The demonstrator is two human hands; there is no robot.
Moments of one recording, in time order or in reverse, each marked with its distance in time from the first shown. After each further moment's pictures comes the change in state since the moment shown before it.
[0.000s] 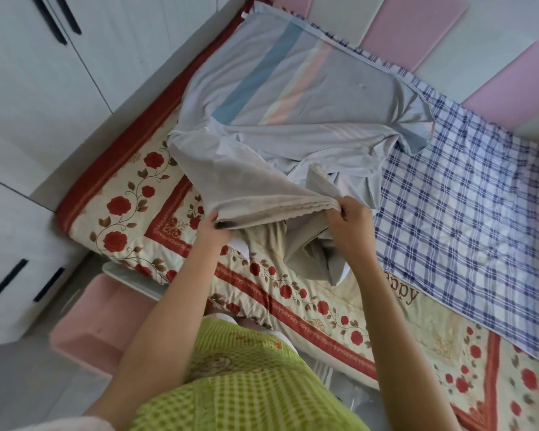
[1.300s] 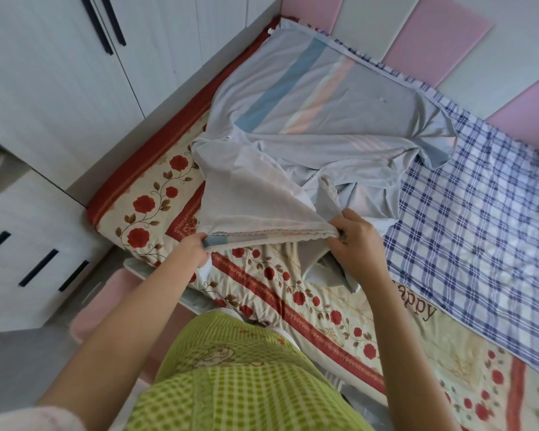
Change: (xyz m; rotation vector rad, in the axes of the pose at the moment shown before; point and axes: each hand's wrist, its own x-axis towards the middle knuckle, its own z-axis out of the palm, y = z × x) left_hand -0.001 0.013 -0.075 0.432 0.277 -0.038; right_hand -0.019 0.015 0.011 -0.323 -0.113 -0.417
